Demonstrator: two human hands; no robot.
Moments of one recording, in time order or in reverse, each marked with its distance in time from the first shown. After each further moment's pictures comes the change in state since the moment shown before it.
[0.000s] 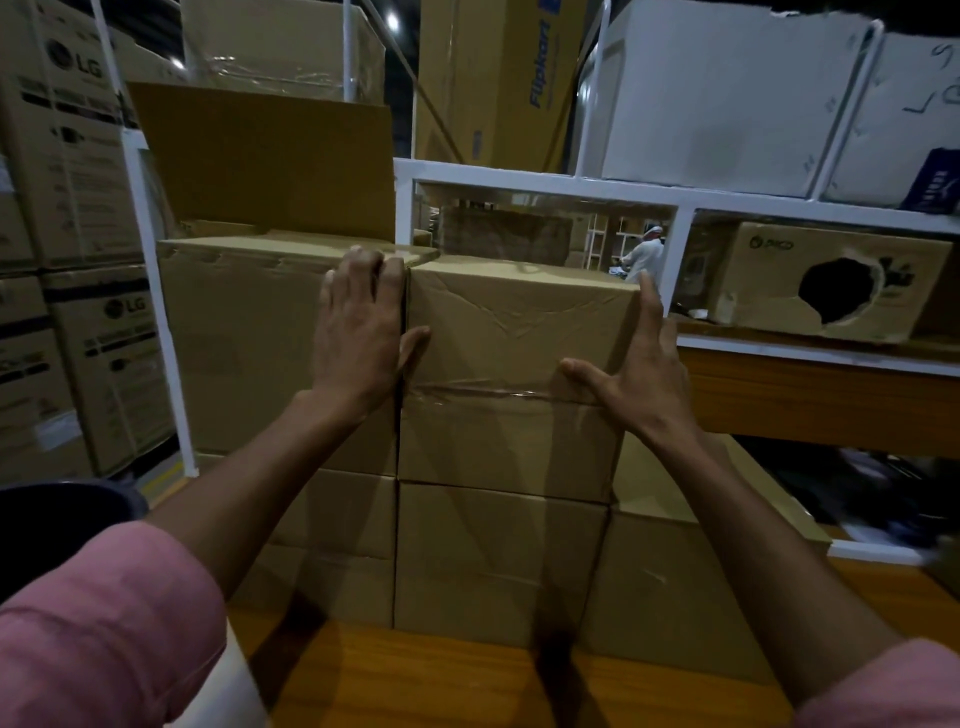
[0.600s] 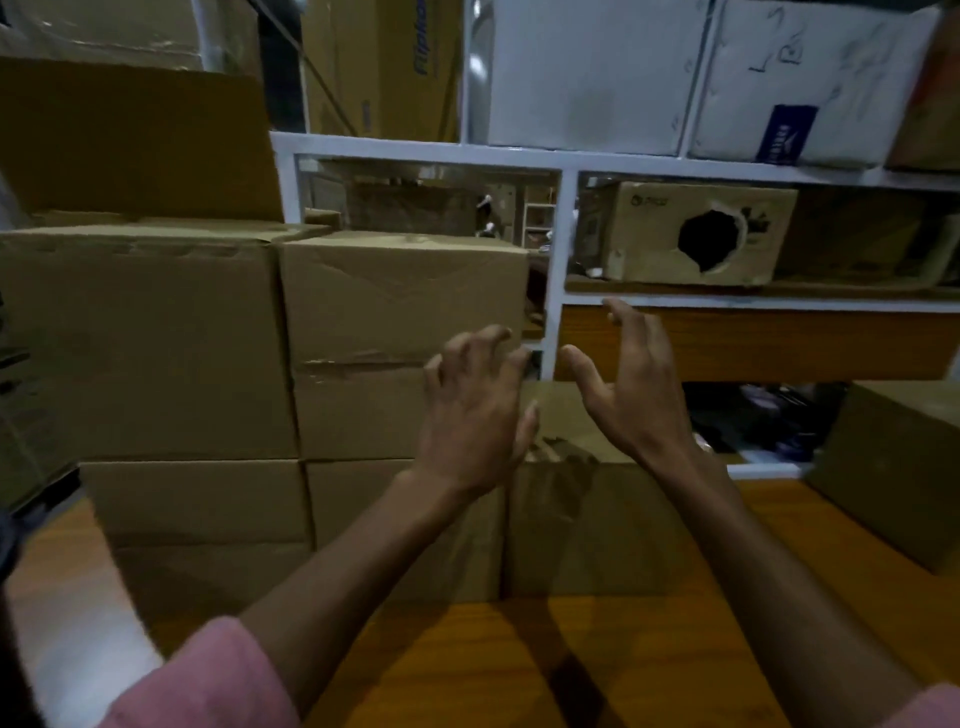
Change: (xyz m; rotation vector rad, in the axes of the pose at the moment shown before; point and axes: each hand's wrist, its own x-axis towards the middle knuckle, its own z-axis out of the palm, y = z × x) left_hand -0.079 0.213 0.009 -0.288 -0.065 0.275; right_hand -0.071 0.073 -0.077 -0.042 0.142 -0.069
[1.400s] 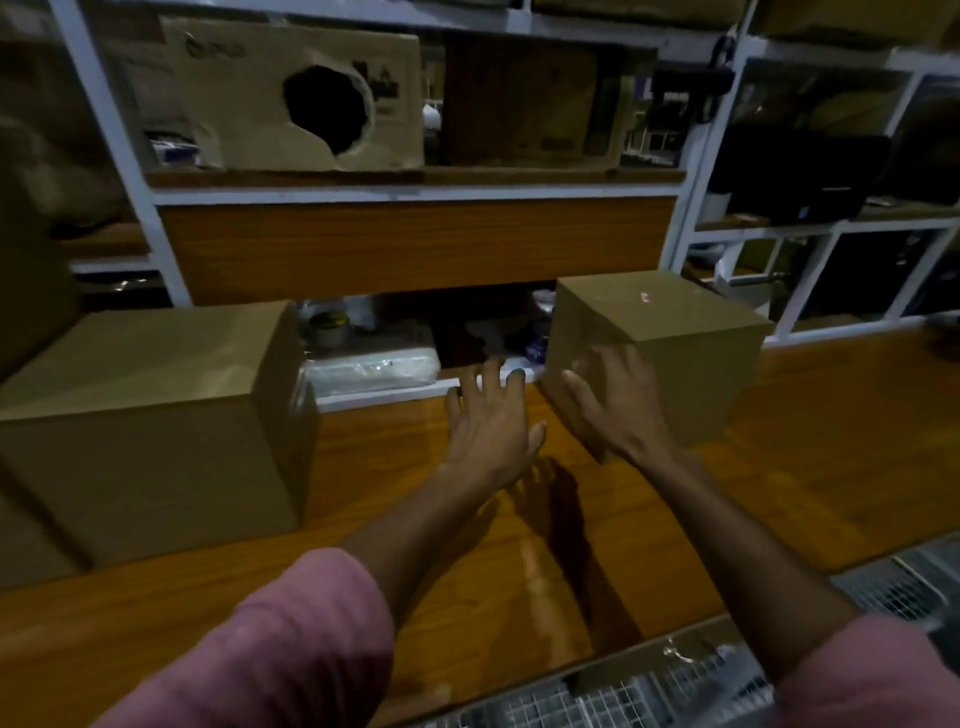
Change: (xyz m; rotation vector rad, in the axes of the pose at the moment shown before) left_hand 0.080 0.496 0.276 -0.268 -0.575 -0.167; right_hand -0.102 0.491 -0.257 -0.183 -0.251 0.359
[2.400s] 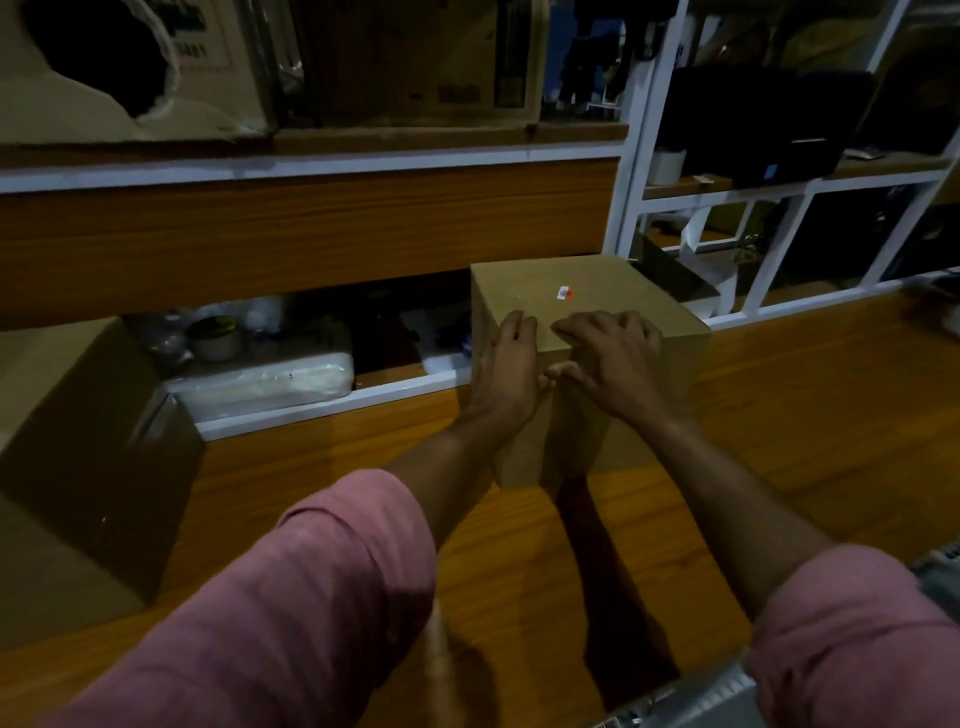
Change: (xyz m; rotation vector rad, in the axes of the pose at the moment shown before) left_hand 0.172 0.095 0.100 -0.229 -0.071 0.014; right_hand 0.114 0.155 -0.007 -0.344 -0.079 -0.177
